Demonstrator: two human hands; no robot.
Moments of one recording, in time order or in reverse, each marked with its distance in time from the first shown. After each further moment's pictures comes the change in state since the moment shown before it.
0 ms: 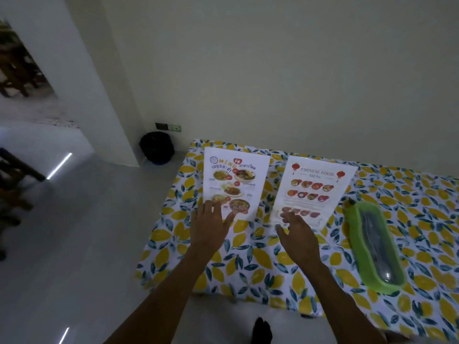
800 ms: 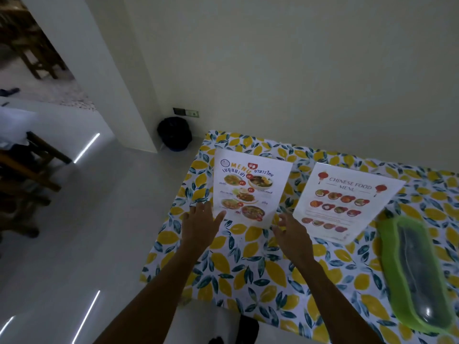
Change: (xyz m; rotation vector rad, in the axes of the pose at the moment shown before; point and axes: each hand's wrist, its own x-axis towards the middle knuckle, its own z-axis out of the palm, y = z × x) left_hand 0.053 -0.054 0.037 -0.018 -0.171 -0.202; right_hand 0.073 -0.017 0.056 0.200 -0.146 0.093
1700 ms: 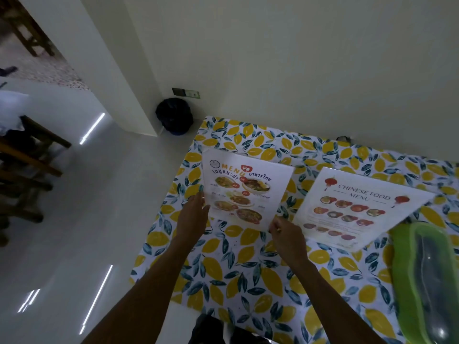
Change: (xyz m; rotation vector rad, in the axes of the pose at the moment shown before) left_hand 0.053 0.001 0.030 -0.433 -0.033 -0.132; right_hand 0.051 0.027 0.027 -0.045 -0.074 -0.020
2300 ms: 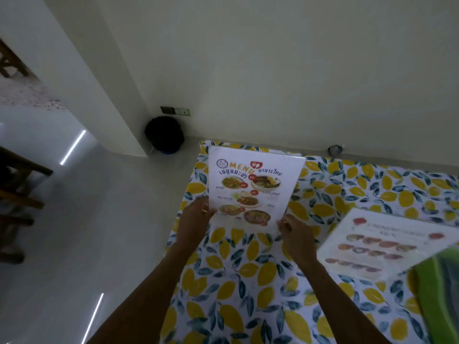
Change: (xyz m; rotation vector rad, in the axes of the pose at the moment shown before) left_hand 0.104 0.004 -0.043 -0.020 -0.032 0.187; right_hand 0.079 -0.056 -0.003 0.054 0.123 0.014
